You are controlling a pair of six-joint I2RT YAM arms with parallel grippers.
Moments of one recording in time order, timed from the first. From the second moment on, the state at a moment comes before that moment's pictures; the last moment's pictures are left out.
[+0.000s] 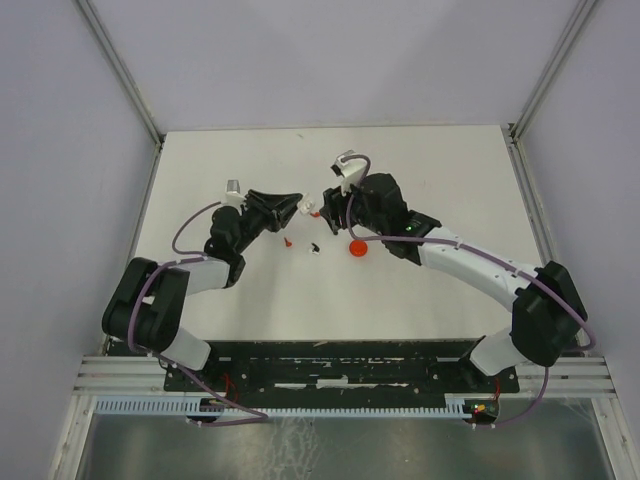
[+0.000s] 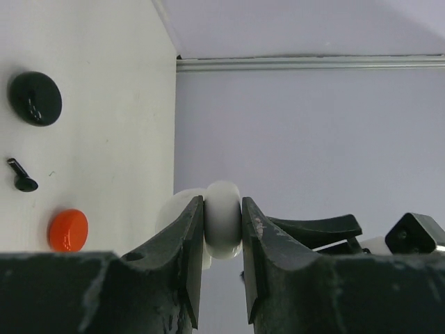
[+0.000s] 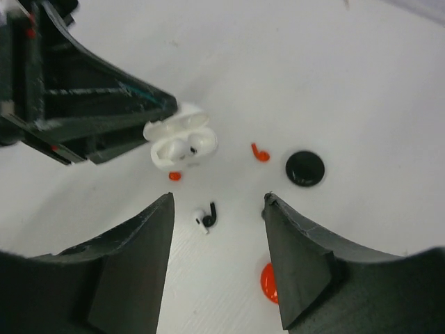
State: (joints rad) left arm -0.30 1.56 0.53 1.03 0.33 -1.52; right arm 0.75 1.46 1.09 0.10 0.04 0.09
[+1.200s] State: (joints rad) left arm -0.31 1.49 0.55 0.81 0.29 -1.39; right arm 0.81 1.76 1.38 -0.20 0.12 0.16
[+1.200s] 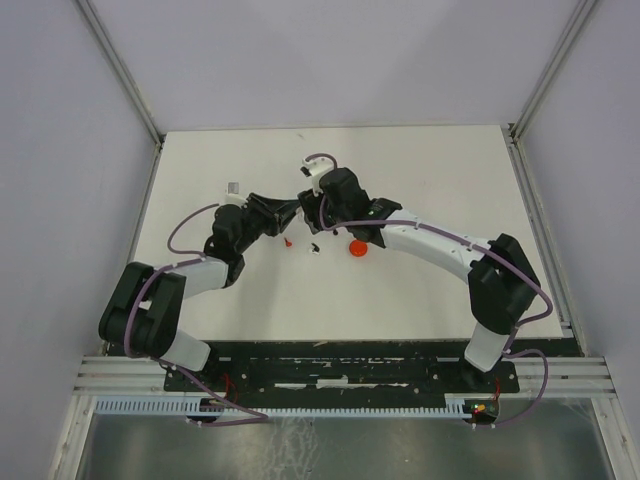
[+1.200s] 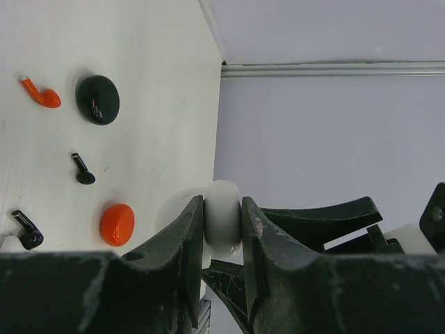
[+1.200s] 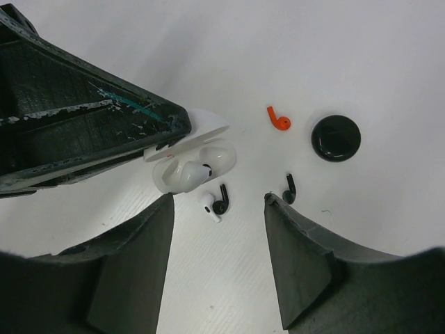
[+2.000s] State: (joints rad) left arm -0.31 1.46 0.54 0.79 0.28 -1.37; right arm 0.77 1.75 1.39 -0.20 0.14 0.18
